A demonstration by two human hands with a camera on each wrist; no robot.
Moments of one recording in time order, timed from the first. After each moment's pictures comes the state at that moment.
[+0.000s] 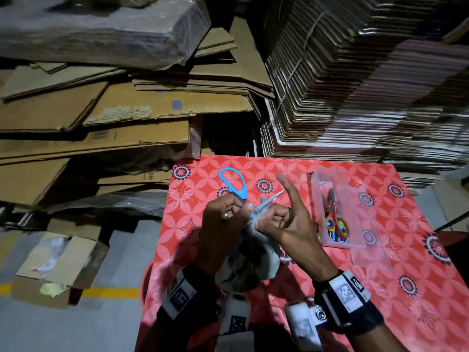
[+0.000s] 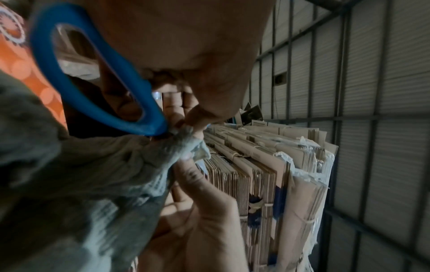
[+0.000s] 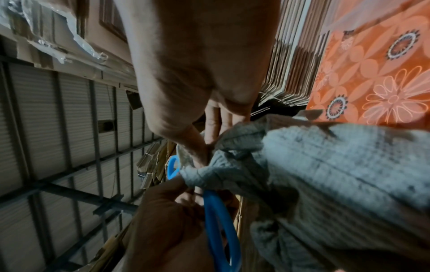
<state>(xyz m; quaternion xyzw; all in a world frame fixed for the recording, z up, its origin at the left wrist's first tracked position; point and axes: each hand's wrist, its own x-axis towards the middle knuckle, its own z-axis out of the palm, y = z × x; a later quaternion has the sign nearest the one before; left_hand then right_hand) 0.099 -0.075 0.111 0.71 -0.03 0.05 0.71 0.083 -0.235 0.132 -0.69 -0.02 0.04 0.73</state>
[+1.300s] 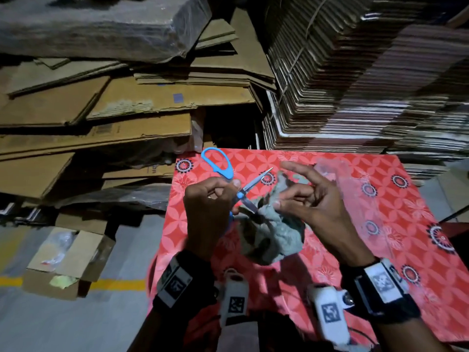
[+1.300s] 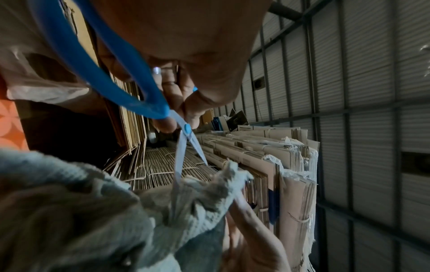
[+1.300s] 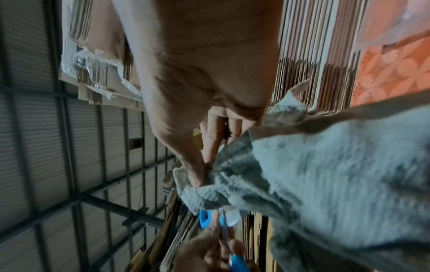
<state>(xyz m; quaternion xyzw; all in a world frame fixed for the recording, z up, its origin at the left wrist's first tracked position) 0.091 -0.062 0.146 0.73 0.02 0.17 0.66 0.076 -0.259 0.179 -0.69 -0.05 0.02 0.72</state>
